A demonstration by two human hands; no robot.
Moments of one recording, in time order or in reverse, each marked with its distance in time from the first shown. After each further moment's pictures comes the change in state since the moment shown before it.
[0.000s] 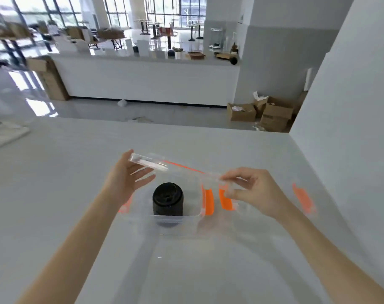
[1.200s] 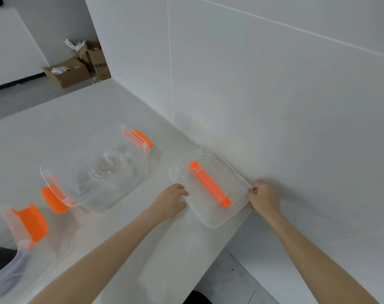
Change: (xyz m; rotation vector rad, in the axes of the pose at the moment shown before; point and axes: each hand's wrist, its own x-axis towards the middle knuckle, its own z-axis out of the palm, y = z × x) left_hand -0.068 -0.329 0.235 1.712 -1.402 0.319; right_hand -0.334 0.167 -0.117 -0.517 0.984 1.269
